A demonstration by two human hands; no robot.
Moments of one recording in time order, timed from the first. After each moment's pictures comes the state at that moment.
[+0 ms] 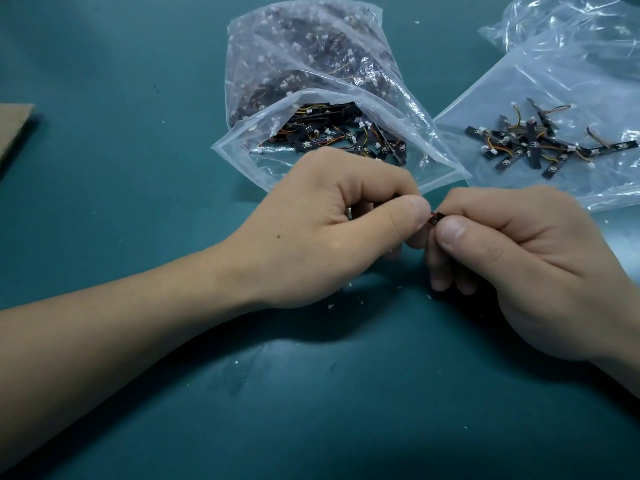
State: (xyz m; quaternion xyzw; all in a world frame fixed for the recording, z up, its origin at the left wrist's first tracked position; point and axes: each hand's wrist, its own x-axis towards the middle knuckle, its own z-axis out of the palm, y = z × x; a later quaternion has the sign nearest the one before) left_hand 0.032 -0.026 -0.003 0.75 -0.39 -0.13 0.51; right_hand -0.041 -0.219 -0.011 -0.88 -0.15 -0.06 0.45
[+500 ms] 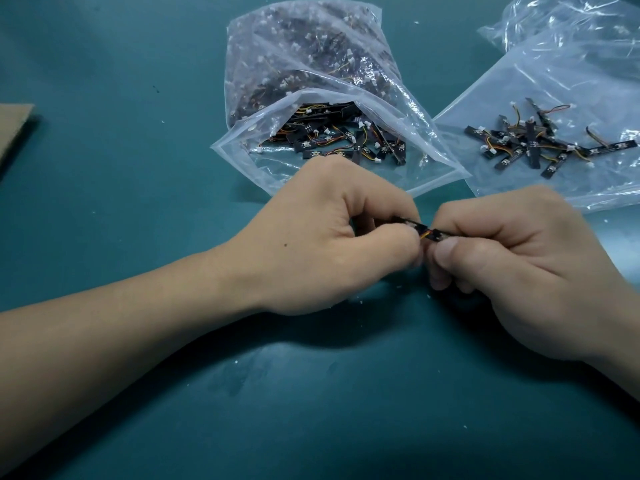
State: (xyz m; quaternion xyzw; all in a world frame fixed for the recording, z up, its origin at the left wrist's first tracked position) left_hand 0.032 -0.025 -0.005 0.76 -0.42 -0.14 0.48; right_hand -0.041 -0.220 -0.013 -0.89 -0.15 -0.06 0.43
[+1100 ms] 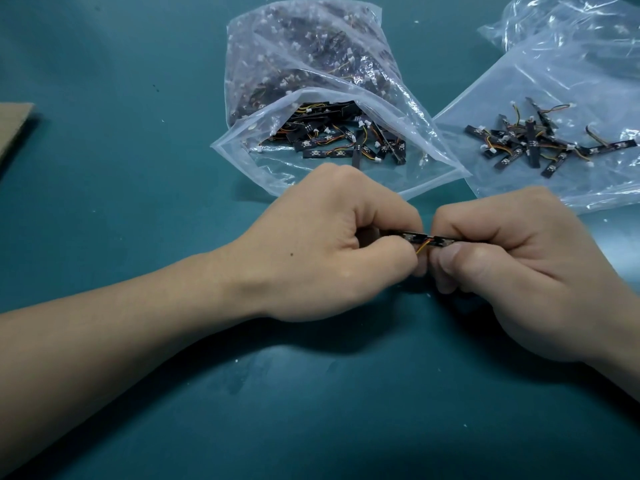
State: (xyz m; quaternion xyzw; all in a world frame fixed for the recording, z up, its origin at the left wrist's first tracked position) left_hand 0.033 -0.027 -0.009 0.78 -0.44 -0.13 0.43; right_hand -0.041 -0.221 -0.014 -0.89 -0.16 -0.05 0.42
